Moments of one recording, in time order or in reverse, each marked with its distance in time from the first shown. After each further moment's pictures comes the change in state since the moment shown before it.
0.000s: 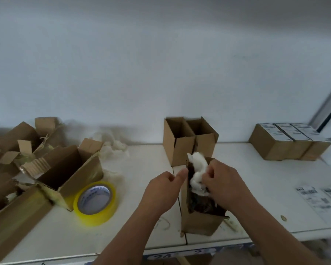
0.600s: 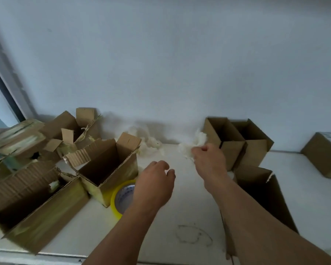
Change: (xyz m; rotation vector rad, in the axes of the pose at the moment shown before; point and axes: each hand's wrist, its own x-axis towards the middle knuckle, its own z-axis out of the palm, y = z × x) left_hand 0.041 -0.080 -0.076 0.270 0.362 0.053; right_hand 0.087 -0.111 0.095 0.647 0.097 0.131
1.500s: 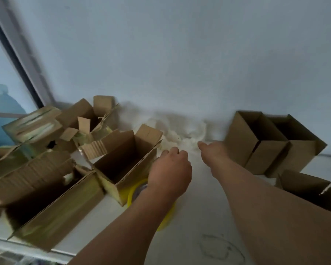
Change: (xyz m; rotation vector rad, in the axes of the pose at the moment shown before) left_hand 0.042 -0.030 0.008 0.369 0.034 0.218; right_hand 0.088 0.033 0.086 -0.157 -0.133 0.228
